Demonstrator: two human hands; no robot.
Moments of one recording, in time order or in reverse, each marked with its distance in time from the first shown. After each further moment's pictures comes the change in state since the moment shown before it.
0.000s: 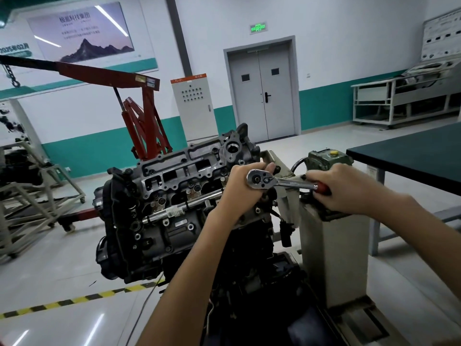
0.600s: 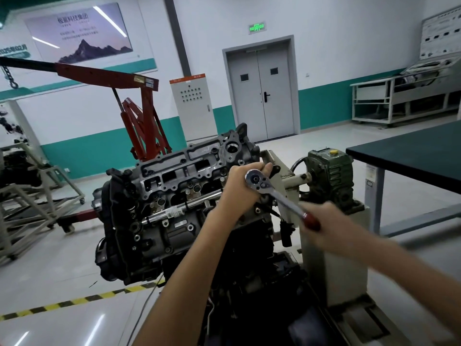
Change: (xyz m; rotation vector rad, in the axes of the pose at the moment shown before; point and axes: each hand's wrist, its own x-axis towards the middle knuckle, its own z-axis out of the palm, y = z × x) left_hand 0.000 -0.001 -0.001 0.001 -0.019 -0.042; right_hand -0.036 -0.043 0.039 0.492 -0.056 0.155
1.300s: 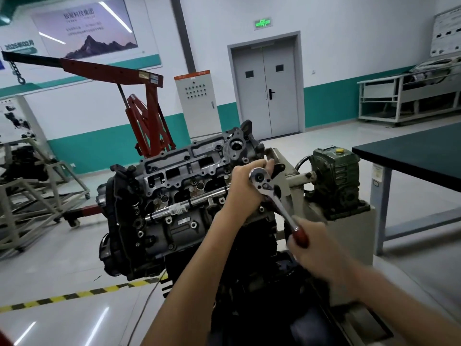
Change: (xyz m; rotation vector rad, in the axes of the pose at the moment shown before) left_hand -0.003 -0.003 0.007 -0.066 0.101 -0.019; right_hand -0.007 -0.022 0.042 0.206 0.146 0.093
